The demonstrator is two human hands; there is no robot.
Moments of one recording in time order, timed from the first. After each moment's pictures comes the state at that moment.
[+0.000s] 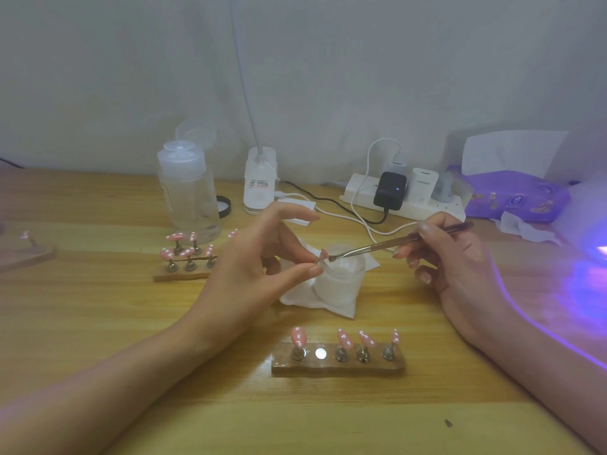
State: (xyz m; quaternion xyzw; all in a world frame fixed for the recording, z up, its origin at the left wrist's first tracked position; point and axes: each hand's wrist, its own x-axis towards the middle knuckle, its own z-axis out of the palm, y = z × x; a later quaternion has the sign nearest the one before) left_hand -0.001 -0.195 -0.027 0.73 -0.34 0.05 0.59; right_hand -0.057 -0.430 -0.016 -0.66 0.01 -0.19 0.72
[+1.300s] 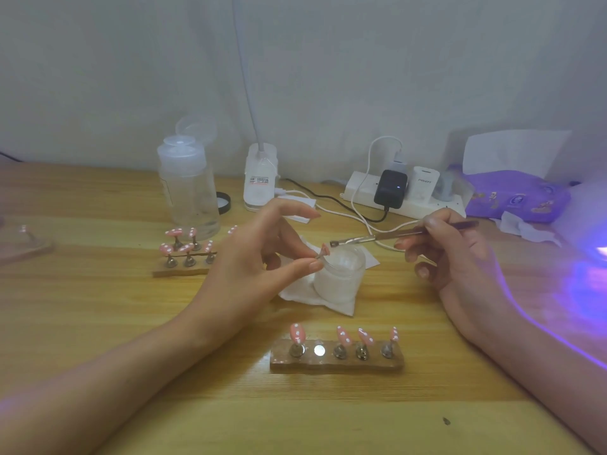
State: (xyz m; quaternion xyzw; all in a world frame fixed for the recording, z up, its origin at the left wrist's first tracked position) left_hand 0.000 -0.197 -0.028 0.72 -0.34 0.05 0.60; right_hand -0.059 -0.430 -0.015 -0.66 0.01 -0.20 0.73
